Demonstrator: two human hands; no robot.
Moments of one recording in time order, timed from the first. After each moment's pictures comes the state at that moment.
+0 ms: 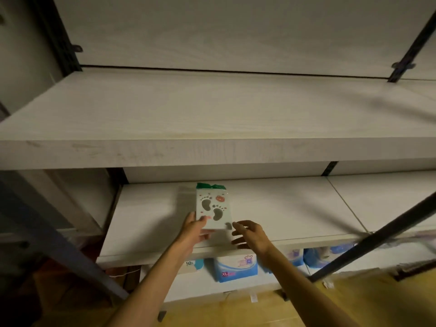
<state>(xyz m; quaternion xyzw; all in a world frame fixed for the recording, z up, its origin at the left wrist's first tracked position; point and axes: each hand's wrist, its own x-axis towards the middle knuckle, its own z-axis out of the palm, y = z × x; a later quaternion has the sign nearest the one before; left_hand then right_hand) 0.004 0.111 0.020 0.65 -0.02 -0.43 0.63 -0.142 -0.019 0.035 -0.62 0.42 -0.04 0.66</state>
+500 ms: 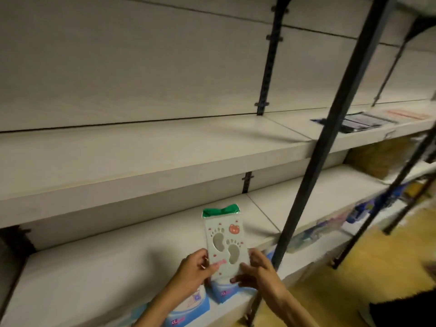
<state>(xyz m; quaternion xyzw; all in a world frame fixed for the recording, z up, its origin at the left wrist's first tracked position) -0.167 0.038 0.097 0.66 -0.40 -0.45 0.44 -0.359 -0.053 0.111 -0.52 0.43 -0.22 0.71</state>
